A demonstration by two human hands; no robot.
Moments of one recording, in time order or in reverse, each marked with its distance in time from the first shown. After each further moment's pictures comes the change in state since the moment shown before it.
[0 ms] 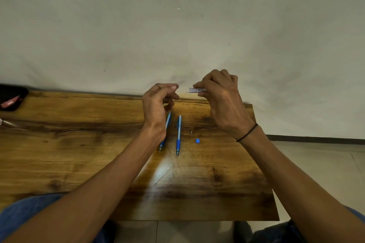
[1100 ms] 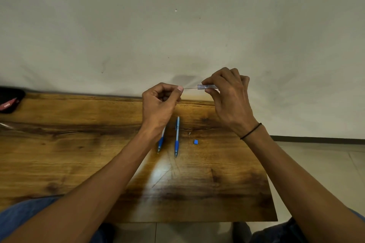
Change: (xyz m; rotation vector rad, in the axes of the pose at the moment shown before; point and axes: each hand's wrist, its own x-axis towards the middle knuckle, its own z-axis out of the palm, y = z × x) left_hand 0.007 -0.003 0.003 0.242 -0.090 0.217; right_hand -0.002 0.021 0.000 -0.043 0.089 0.110
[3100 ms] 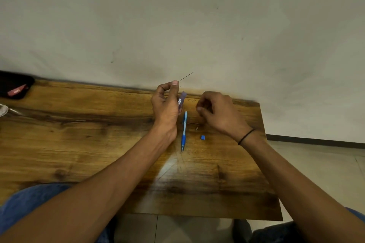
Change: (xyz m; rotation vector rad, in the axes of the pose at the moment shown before) left_hand -0.007 -0.018 0.010 -0.387 0.201 -0.326; right_hand -0.014 -0.024 0.028 0.290 -0.544 0.320
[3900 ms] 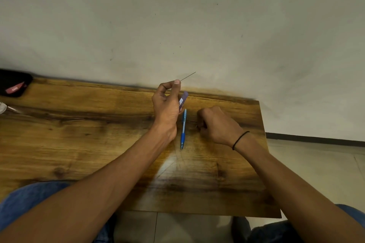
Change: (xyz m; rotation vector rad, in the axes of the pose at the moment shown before) left_hand 0.003 -0.006 -0.004 0.018 -0.024 0.005; right_hand -0.010 0.014 0.021 -0.376 -0.247 -0.097
